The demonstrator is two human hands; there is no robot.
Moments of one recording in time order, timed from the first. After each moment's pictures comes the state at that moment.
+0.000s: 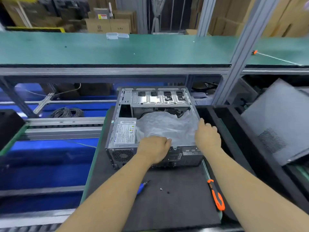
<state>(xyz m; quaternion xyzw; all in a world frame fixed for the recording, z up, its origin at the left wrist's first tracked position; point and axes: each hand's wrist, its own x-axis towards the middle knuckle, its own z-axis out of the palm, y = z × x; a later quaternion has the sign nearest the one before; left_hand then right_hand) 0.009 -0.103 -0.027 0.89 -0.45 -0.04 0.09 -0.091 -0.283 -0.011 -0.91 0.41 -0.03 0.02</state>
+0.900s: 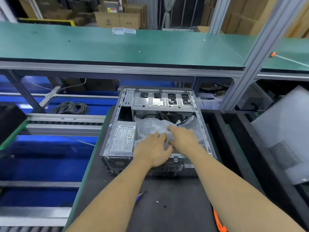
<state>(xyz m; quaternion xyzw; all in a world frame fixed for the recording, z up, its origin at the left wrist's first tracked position) 0.032 -0.123 -0.033 0.90 -0.41 -0.06 0.13 -0.014 -0.270 -0.024 -0.98 0.16 0.02 0.09</state>
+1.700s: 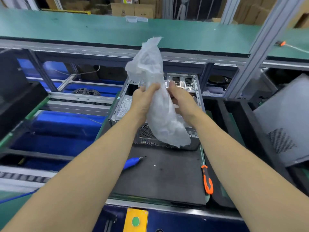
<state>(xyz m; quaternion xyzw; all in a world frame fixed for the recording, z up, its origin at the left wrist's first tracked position) 0.000 -0.098 0.060 0.62 -0.08 -0.17 0.76 -0.070 -0.224 0.067 -0.72 0.09 -0.06 0.68</state>
